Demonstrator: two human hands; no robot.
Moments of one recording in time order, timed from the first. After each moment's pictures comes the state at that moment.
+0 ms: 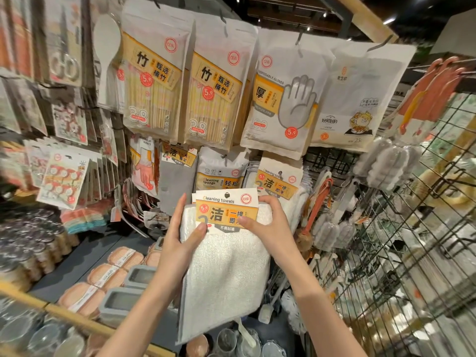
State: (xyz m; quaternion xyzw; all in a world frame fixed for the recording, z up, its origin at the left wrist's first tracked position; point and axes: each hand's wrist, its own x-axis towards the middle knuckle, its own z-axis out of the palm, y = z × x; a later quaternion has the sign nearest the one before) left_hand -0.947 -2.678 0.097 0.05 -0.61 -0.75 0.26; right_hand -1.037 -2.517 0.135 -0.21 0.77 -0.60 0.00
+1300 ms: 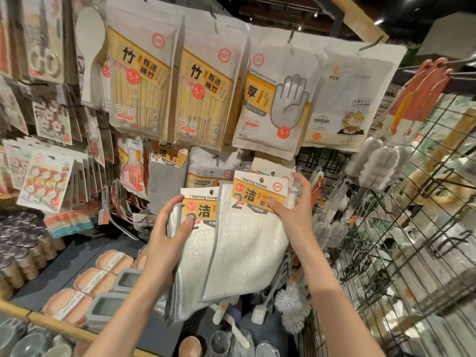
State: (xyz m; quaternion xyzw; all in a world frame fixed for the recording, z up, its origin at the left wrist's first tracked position) left_hand -0.967 -2.692 0.092 0.09 -0.66 -0.69 0.29; right_hand -1.088 -2.482 0.145 -0.18 0.71 -0.67 -0.14
